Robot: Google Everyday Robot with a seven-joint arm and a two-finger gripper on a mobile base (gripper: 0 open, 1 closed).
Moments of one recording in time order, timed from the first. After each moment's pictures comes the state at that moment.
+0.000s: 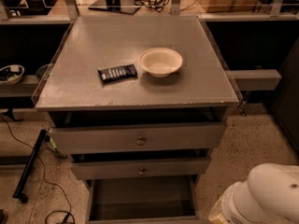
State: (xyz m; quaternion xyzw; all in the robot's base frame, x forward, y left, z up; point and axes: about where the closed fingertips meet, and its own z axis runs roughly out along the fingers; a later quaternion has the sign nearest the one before) arm 0.316 -0.190 0.614 -0.48 0.86 0.08 0.11
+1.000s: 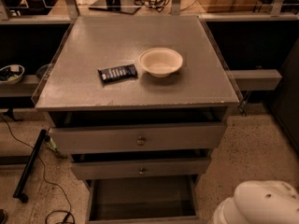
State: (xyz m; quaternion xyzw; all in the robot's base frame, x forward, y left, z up) arm 0.298 -0.191 0.529 -0.44 0.89 0.11 0.06
